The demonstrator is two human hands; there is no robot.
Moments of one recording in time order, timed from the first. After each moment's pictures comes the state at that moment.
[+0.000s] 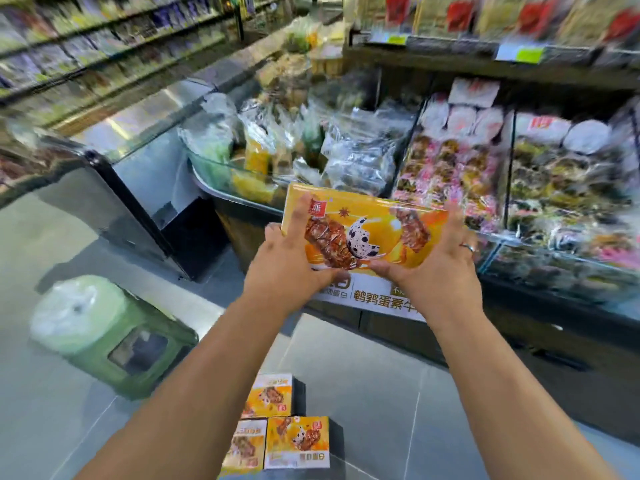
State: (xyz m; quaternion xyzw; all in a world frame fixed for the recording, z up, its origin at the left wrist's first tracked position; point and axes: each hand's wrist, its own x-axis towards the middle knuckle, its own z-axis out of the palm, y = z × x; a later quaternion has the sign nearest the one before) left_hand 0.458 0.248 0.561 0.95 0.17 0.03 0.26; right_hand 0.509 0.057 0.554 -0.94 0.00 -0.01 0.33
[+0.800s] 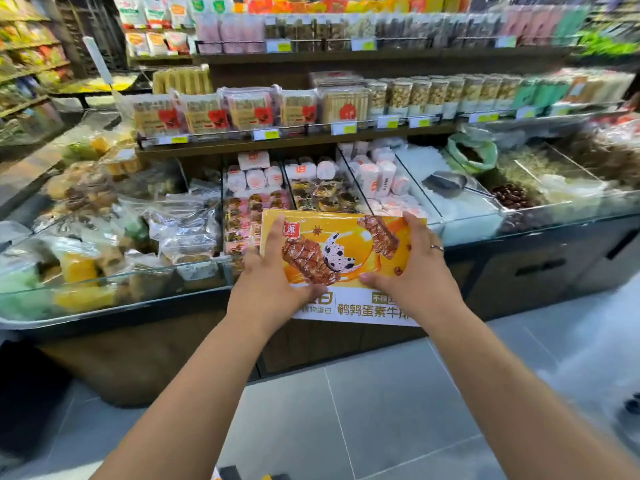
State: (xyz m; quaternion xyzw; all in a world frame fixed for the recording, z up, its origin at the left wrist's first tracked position) left_hand 0.389 0.095 0.669 0.95 -0.10 -0.01 0.30; right_hand 0.328 -0.111 0.677 -0.92 0.18 -0.15 0.32
